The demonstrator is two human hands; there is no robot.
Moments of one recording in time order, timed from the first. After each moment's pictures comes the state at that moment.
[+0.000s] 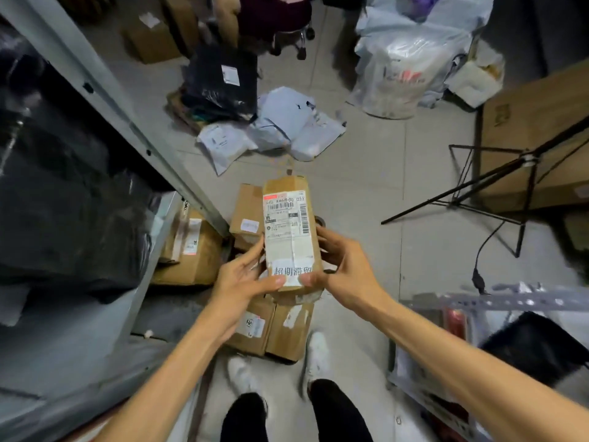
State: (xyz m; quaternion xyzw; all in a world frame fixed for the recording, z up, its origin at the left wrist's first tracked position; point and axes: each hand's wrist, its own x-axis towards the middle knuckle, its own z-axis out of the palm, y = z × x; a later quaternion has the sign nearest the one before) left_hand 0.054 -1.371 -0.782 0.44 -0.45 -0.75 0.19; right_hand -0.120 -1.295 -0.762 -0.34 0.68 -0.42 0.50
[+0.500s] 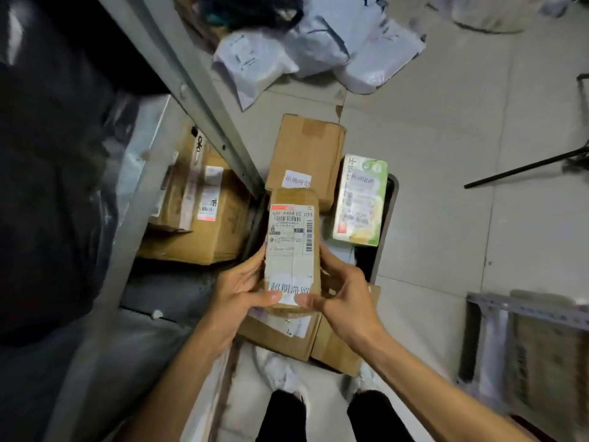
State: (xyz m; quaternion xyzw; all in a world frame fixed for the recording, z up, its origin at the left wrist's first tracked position) left_hand 0.162 -1.444 -1.036 0.53 -0.42 -0.73 0.10; right_hand -0.001 -1.358 -1.035 -0.25 0.67 -0.42 0.56
